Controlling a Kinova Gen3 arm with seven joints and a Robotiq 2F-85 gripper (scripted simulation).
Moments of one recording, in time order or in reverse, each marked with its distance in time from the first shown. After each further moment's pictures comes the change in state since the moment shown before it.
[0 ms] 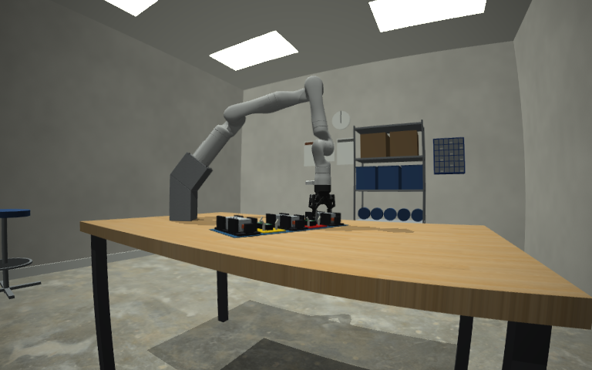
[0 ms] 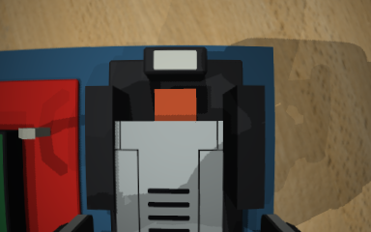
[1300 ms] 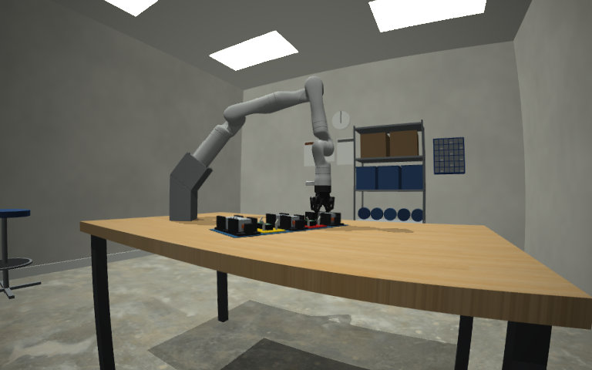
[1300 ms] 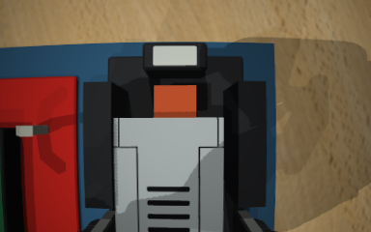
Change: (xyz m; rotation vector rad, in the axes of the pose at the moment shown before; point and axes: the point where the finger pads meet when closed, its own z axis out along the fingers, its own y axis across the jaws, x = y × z) arm -0.001 0.000 0.003 0.000 -0.001 0.001
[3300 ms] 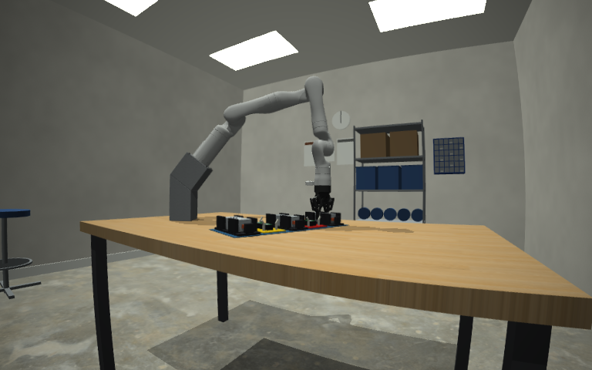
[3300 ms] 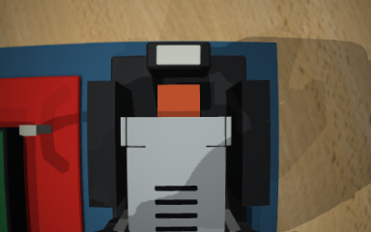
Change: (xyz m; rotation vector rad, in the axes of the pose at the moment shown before) arm 0.000 -0.002 0.000 0.002 0.000 0.001
